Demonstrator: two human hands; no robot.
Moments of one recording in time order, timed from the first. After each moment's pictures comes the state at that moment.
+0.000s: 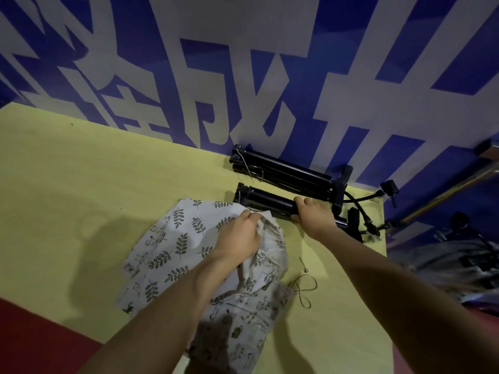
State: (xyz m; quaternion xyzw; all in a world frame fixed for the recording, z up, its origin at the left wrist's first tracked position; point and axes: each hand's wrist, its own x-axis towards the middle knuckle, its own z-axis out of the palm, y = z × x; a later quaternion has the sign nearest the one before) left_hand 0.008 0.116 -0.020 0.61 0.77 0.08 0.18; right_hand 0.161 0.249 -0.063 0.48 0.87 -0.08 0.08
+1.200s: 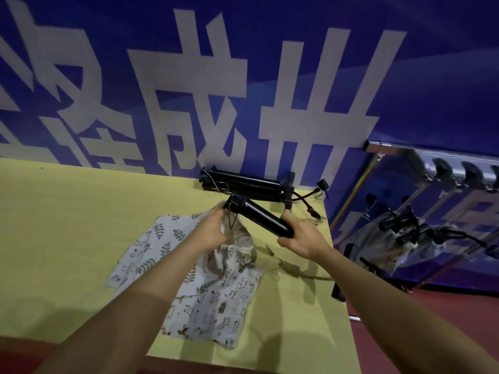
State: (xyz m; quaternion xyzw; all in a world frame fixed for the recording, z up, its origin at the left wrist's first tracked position) left_hand 0.004 0.069 0.017 0.61 0.70 0.21 0.30; right_hand 0.247 0.117 0.017 0.48 0.84 -0.24 -0.10
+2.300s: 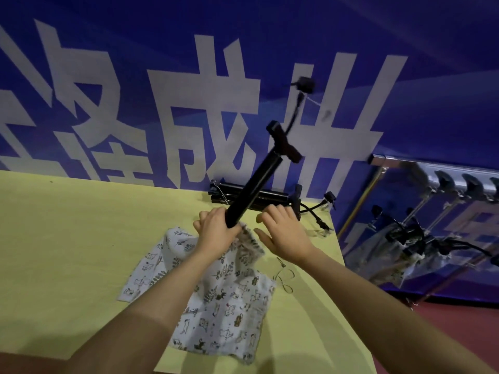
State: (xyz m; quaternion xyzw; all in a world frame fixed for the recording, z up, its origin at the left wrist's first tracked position) left_hand -0.001 0.059 0.045 0.56 0.77 0.29 0.12; right_hand 0.171 0.106 0.037 0.30 0.91 0.15 -0.25
